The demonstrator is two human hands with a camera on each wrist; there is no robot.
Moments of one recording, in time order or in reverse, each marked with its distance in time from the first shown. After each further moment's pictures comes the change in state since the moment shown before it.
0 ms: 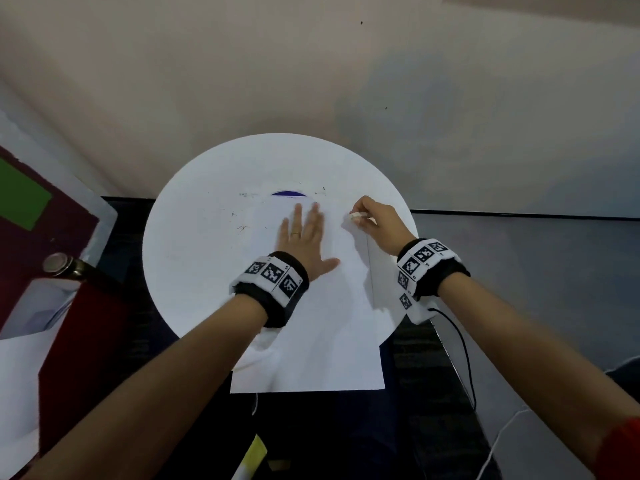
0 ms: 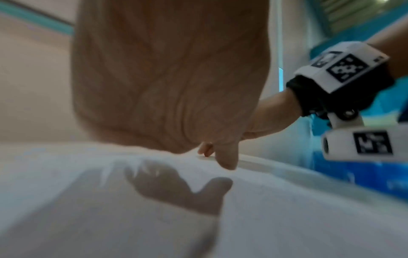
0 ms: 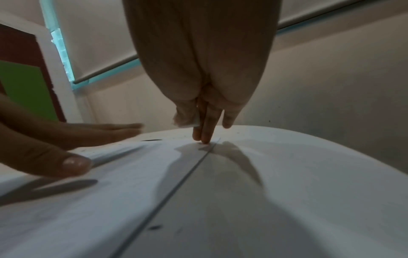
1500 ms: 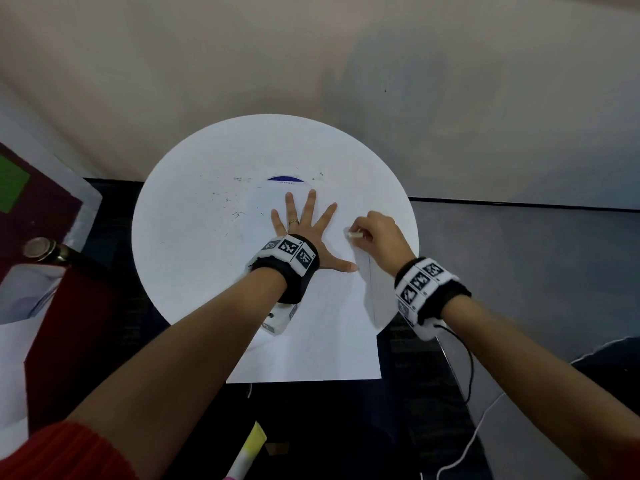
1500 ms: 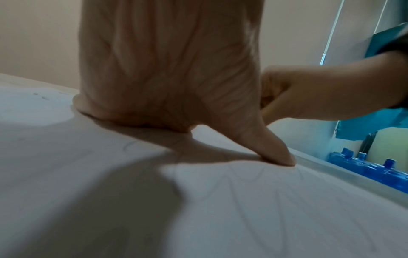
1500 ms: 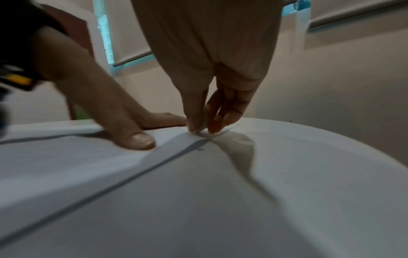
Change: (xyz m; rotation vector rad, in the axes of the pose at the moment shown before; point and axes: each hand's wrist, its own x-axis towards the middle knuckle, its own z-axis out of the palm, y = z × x) left_hand 0.015 0.005 0.012 -0.130 -0.060 0.000; right_hand -0.040 -0.008 0.019 -0.288 -0.032 0.073
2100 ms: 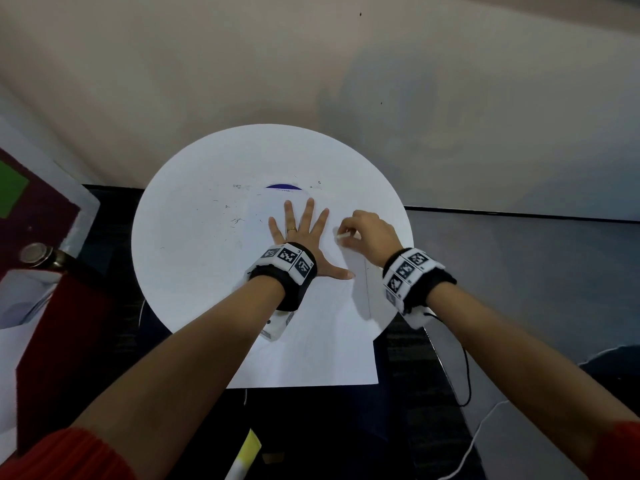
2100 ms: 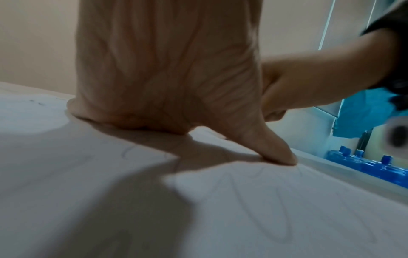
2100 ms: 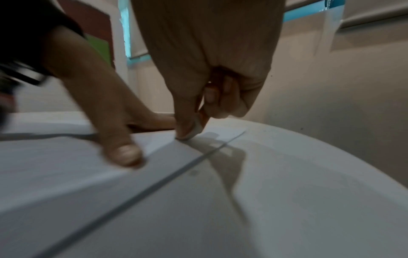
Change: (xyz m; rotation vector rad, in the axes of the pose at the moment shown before) left_hand -0.003 0.002 0.000 -0.007 -0.006 -0.011; right_hand 0.016 -0.018 -0.012 -0.169 -0.080 -0.022
